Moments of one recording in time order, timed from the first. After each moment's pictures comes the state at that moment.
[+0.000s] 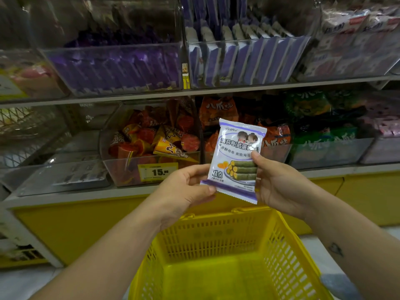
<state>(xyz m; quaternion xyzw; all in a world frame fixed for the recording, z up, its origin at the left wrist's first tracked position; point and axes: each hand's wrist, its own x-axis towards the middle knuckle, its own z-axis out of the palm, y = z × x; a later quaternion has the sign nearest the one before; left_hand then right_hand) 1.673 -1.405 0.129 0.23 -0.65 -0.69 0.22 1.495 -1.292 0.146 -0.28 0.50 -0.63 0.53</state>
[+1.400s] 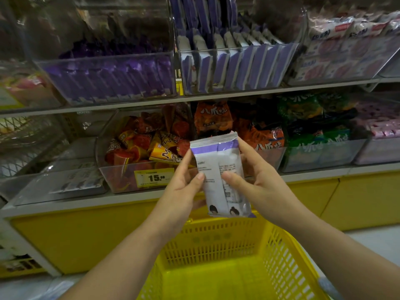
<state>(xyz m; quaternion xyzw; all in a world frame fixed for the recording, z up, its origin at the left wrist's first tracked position) 1.661 -1.391 0.124 0.18 -0.63 -0.68 0.32 1.520 -1.286 0.148 -0.56 0.54 -0.58 0.24</state>
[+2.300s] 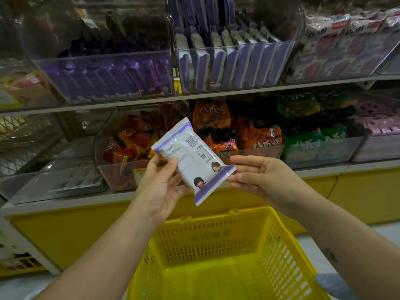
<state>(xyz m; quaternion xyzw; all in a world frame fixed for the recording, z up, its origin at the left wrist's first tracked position) 1.666 -1.412 0.136 0.24 -0.38 -0.79 0.41 1.492 -1.285 0.147 -0.38 0.53 -0.62 0.43</state>
